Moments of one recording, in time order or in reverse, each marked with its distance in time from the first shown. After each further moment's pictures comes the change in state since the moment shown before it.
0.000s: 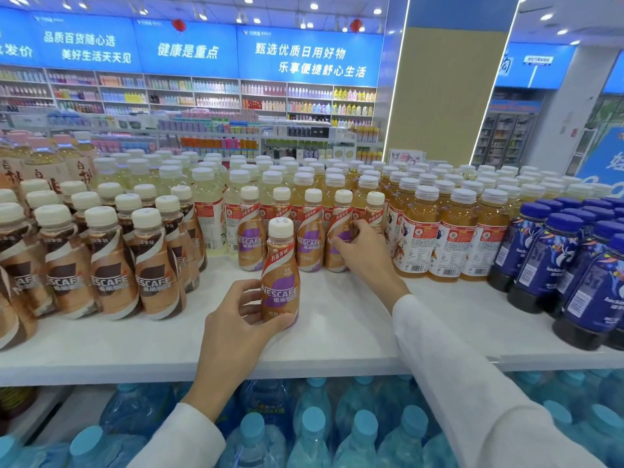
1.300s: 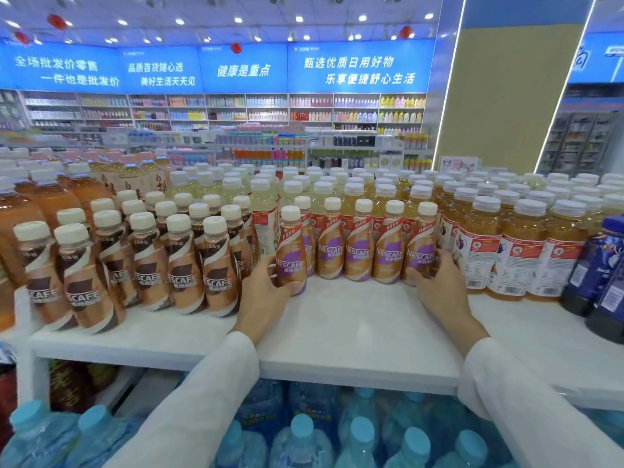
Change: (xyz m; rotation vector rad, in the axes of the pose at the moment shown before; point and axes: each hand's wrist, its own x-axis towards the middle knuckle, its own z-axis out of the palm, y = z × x) left_hand 0.083 -0.023 -0.029 0.084 0.064 0.012; right_hand -0.015 0.057 -0.005 0.213 0.122 -0.006
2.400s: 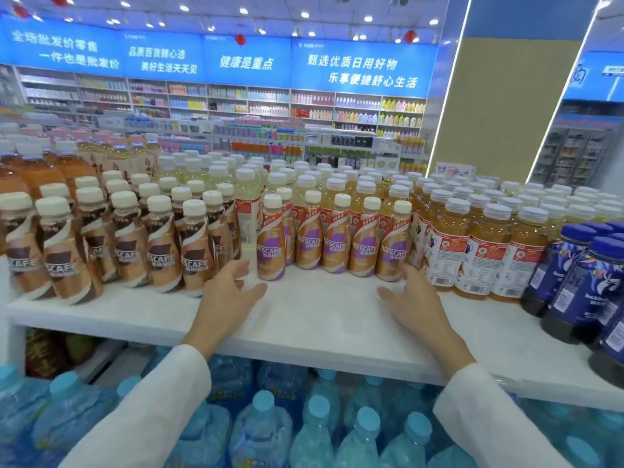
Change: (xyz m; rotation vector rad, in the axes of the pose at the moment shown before) left_hand -0.046 0.007 -0.014 0.132 0.035 -0.051; right_hand -0.051 -0.026 -0.035 -0.155 -0.234 -0.009
